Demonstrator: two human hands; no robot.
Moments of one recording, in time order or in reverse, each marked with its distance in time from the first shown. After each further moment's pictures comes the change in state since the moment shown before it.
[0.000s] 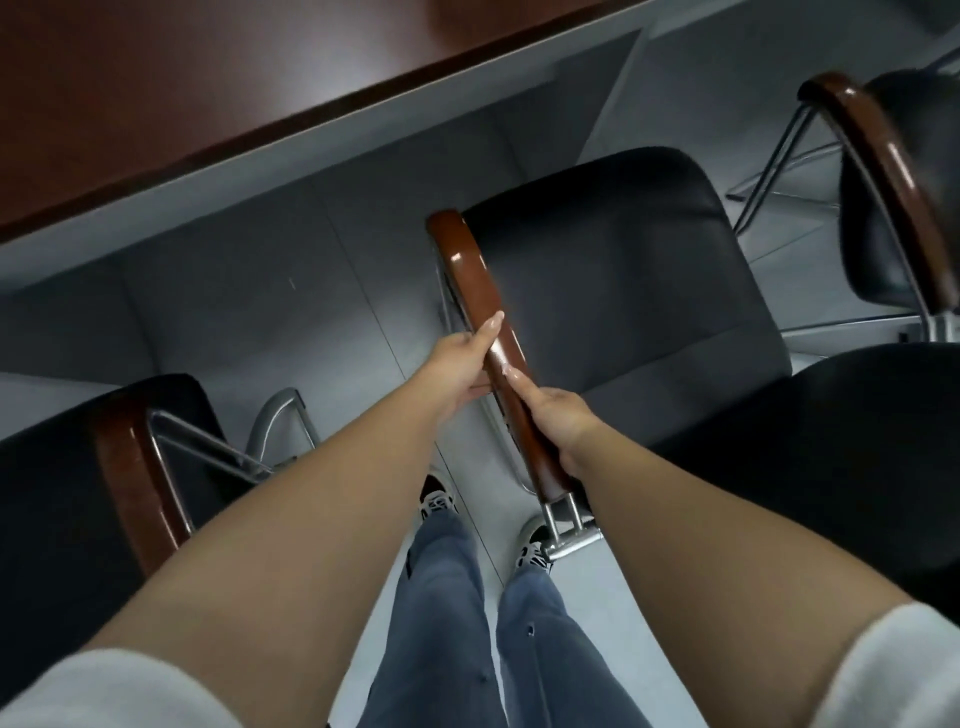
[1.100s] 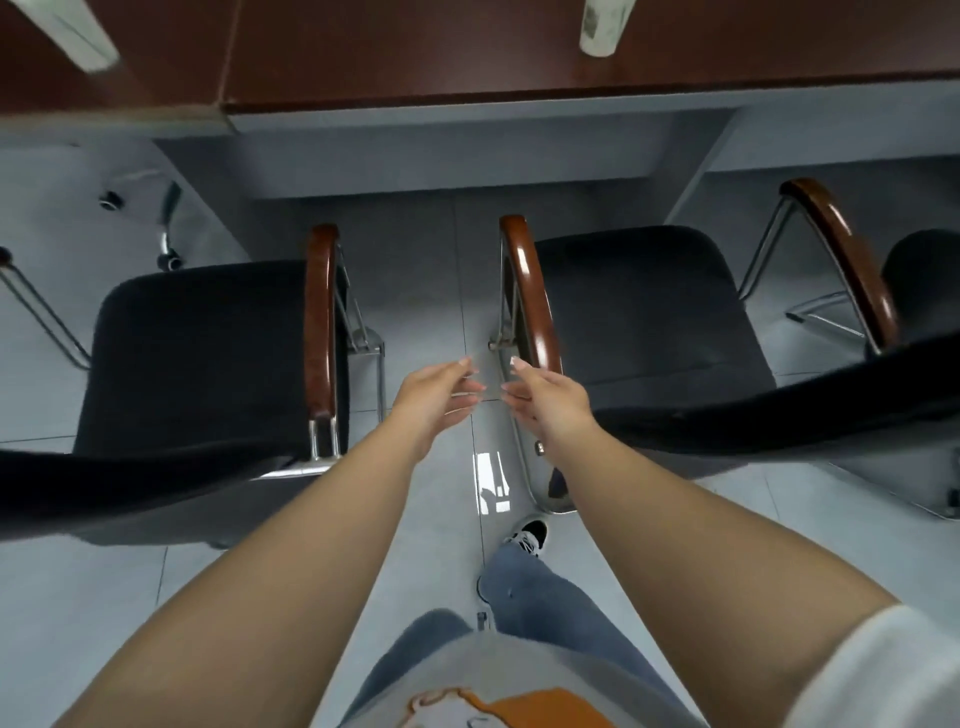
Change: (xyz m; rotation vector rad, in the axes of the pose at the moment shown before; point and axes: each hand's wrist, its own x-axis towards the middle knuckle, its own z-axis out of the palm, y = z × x) left_hand -0.236 -0.178 0.005 -0.342 0.328 0.229; right_hand -0.179 0.132 0.000 0.147 -0.123 -0.267
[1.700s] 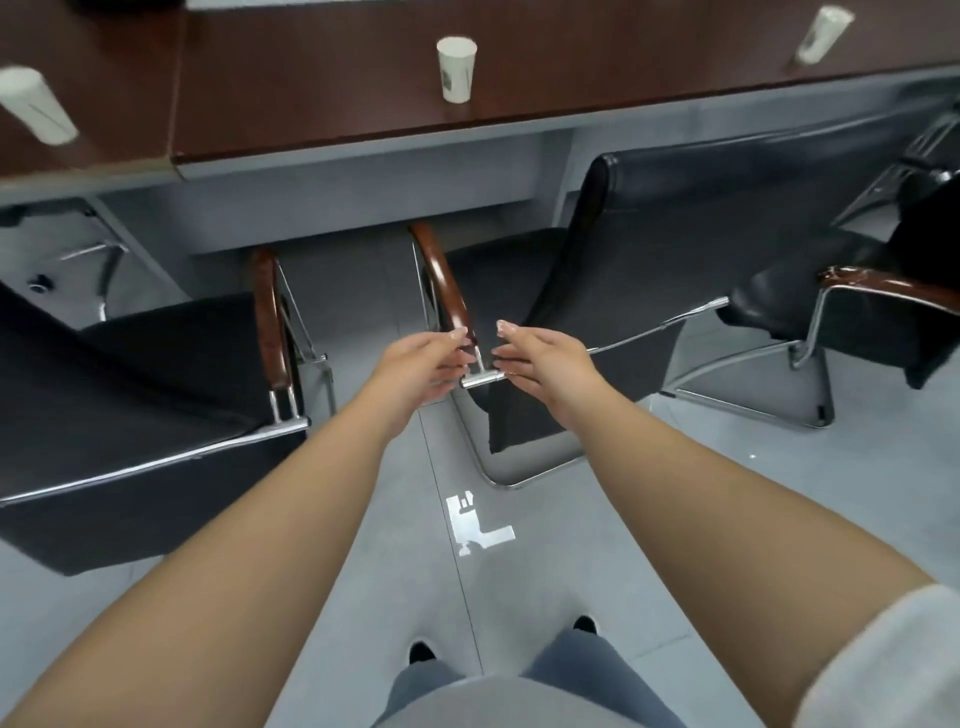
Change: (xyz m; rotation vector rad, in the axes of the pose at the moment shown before) left_hand -0.193 -0.037 0.031 0.173 -0.226 0.258; right_hand -0.162 0.044 -0.107 -0.016 -0.072 -0.302
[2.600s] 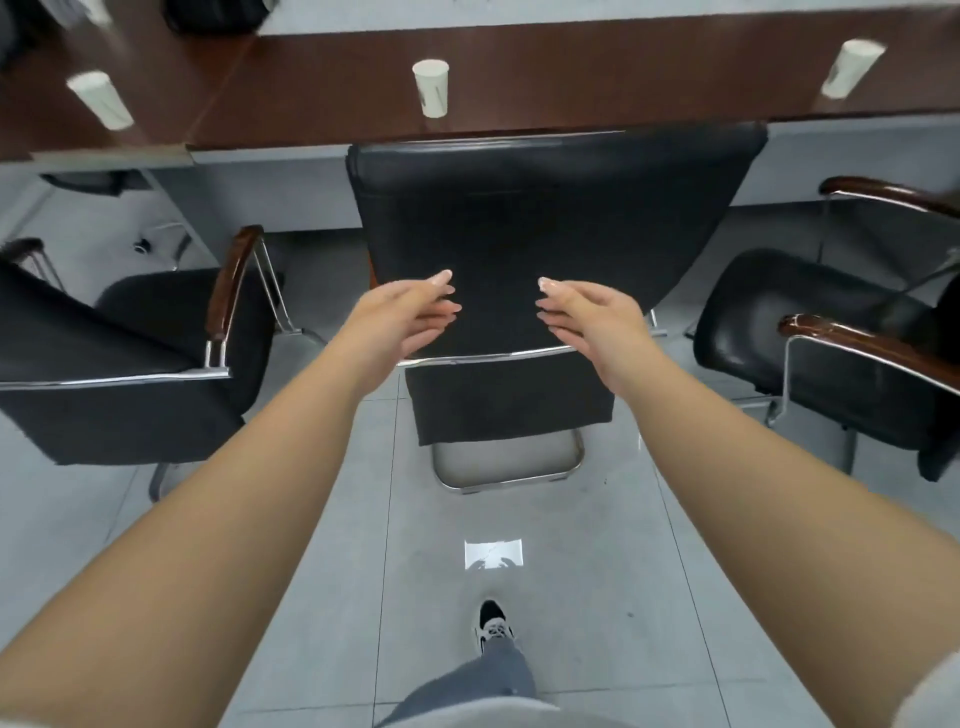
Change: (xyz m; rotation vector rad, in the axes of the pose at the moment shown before) left_hand -0.039 0.031 0.243 -0.039 0.284 0.167; right_hand -0.002 -0.066 -0.282 -0.134 -0.202 -0.238
